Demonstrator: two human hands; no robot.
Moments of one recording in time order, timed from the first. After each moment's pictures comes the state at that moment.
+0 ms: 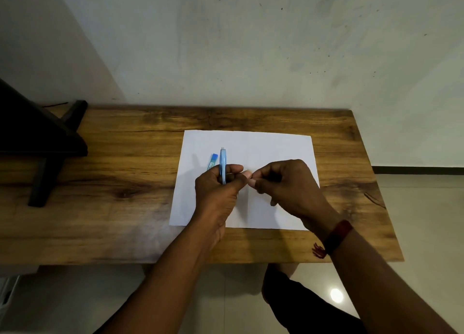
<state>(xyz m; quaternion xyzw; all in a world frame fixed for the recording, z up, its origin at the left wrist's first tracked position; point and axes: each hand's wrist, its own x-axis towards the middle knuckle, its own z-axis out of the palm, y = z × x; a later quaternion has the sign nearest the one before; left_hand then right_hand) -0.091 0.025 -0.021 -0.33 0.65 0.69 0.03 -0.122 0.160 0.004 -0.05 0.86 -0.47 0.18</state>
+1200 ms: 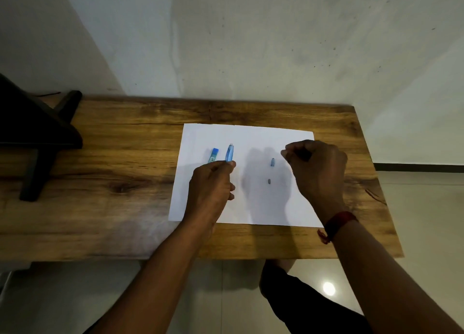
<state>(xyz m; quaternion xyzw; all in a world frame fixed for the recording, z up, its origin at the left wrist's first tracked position) -0.097 0.006 -0.025 -0.34 0.63 0.70 0.09 -0.141 0.177 -0.002 0.03 0.93 -0.36 -0.09</state>
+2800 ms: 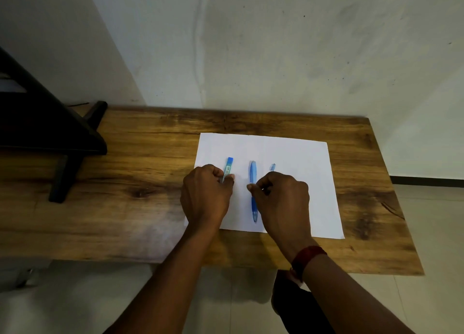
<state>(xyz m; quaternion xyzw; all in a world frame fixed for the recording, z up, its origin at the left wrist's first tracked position) -0.095 -0.012 -0.041 -0.31 0.89 0.33 -0.08 -0.096 0.110 -0.018 0.04 0.93 -0.36 0.03</state>
